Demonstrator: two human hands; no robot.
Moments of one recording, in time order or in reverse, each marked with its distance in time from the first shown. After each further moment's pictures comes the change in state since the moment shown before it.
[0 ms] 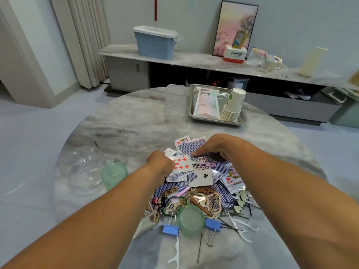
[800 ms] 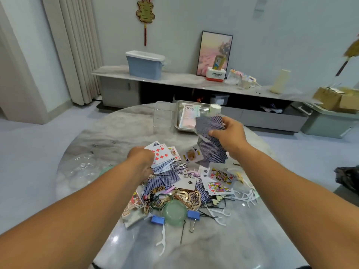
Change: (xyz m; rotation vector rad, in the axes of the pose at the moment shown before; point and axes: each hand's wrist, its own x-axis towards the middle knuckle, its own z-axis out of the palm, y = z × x) left_hand -0.065 0.030 -0.031 -0.470 0.060 0.036; right_hand -0.092 0.051 -0.055 0.579 0.564 -0.565
